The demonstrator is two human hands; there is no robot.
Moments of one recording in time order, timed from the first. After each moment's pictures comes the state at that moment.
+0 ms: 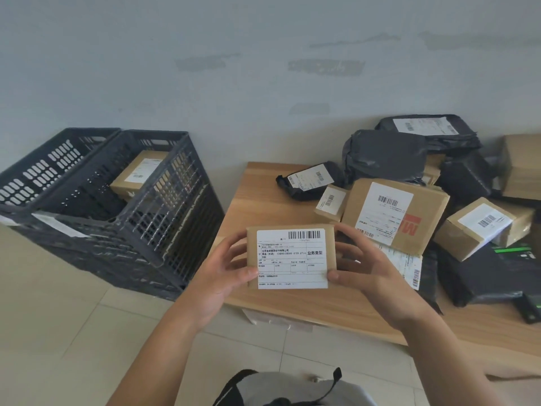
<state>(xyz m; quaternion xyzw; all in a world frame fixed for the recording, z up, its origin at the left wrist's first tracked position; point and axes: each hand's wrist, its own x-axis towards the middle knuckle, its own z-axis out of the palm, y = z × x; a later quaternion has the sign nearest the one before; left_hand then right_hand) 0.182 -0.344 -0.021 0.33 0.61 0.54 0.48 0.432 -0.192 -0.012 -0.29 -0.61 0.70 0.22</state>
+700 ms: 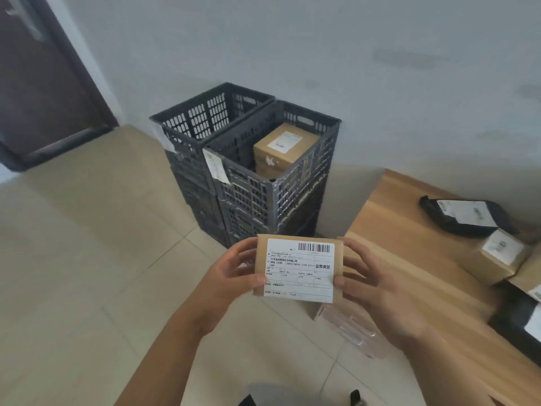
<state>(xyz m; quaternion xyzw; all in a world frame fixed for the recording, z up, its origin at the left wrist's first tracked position) 0.011 -0.630 -0.014 0.19 0.66 0.63 0.37 0.176 -0.400 -0.005 -0.21 -0.64 0.74 0.08</state>
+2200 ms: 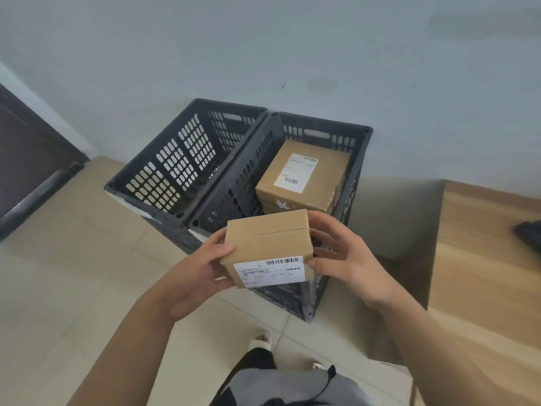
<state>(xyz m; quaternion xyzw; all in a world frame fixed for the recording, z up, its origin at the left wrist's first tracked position) -0.376 -0.488 0.003 0.09 0.66 0.55 0.51 -0.191 -0.278 -0.033 -0.16 -0.69 0.69 0.10</state>
